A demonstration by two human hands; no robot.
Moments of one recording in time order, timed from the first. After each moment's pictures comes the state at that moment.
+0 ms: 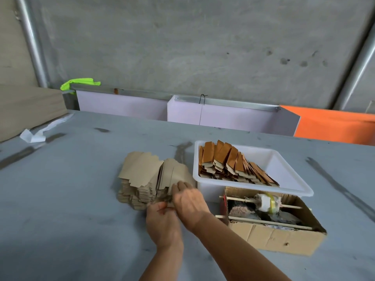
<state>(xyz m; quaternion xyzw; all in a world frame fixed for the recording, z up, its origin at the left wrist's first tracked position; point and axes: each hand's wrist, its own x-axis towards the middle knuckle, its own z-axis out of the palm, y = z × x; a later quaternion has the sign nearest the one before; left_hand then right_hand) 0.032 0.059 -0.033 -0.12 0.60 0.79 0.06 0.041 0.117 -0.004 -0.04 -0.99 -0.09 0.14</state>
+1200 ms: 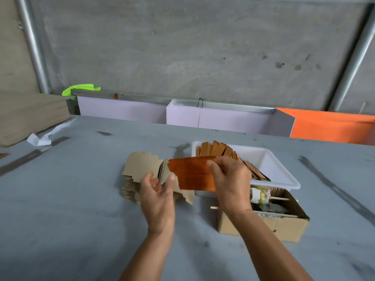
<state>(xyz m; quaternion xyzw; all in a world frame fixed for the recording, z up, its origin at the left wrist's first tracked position) 0.040 0.033 0.003 0.05 0.63 0.77 -0.06 0.119 0.131 0.066 -0.19 -0.79 0.35 0.47</state>
